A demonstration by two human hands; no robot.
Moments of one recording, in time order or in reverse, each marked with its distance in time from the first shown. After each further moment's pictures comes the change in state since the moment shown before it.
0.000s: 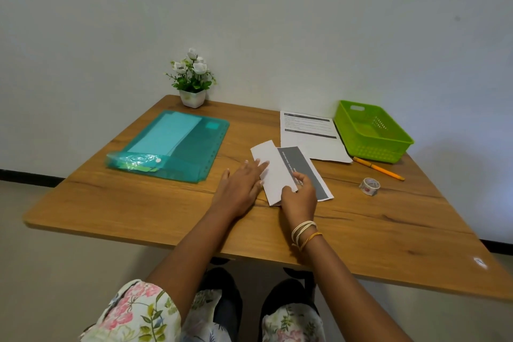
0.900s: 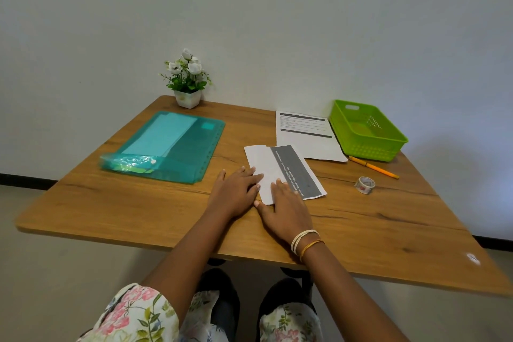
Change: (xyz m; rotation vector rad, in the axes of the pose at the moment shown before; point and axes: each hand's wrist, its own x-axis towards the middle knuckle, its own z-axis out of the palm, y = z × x) left_hand 0.003 -0.001 0.002 0.049 -0.059 -0.062; right_hand -0.002 0.021 -0.009 -0.897 -0.369 -0.492
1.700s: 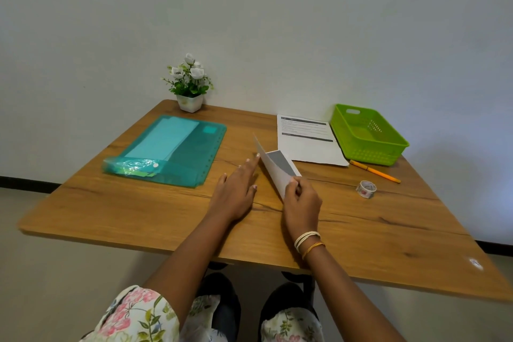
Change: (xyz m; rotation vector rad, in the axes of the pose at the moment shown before) left_hand -0.004 0.002 -0.004 -0.147 0.138 -0.002; right_hand 0.000 -0.006 -0.013 0.645 0.585 0.189
